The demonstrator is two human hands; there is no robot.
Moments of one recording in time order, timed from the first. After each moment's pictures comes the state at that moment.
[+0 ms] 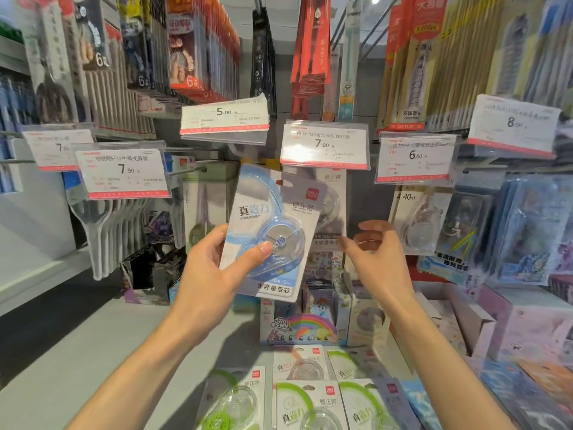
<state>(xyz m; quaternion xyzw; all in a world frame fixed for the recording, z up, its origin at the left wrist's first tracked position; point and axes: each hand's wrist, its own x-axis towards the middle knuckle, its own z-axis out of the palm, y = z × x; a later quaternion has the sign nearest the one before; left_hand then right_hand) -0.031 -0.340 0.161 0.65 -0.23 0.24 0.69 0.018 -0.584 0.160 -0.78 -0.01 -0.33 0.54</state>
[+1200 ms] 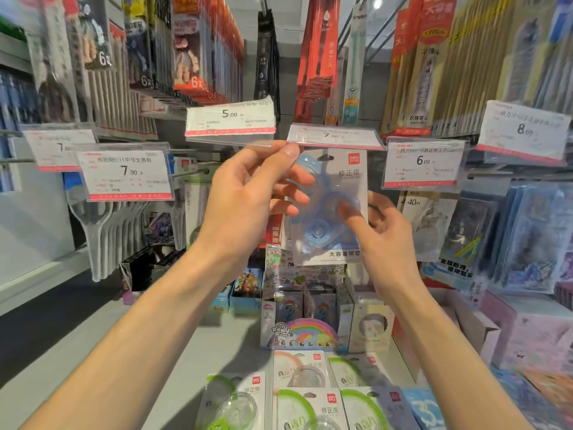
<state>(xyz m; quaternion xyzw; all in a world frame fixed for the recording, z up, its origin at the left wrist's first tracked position) -0.043 -0.376 0.255 0.55 -0.32 0.21 0.74 0.014 -0.568 0.193 -0.66 -0.18 -0.34 0.64</state>
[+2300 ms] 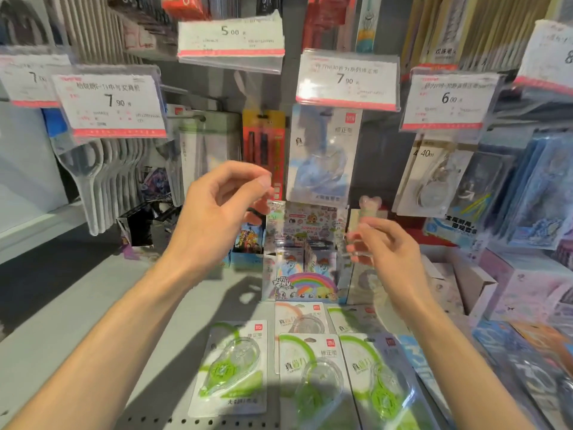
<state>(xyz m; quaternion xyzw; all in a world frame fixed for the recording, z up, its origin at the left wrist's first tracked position) -0.029 -0.333 0.177 0.66 -0.25 0.24 0.67 -0.002 -0.591 0.110 -0.71 -0.04 -0.24 0.66</state>
